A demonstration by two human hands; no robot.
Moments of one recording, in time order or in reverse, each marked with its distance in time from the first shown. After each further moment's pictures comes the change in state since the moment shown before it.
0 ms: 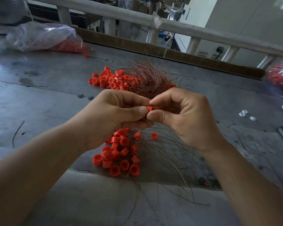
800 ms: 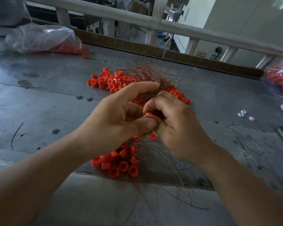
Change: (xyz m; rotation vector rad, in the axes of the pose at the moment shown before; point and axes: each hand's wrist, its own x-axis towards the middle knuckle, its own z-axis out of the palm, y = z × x) left_hand -0.007 -0.005 0.006 0.343 -0.054 0.293; right_hand -0.002 0.001 0.006 -0.306 -0.127 -0.138
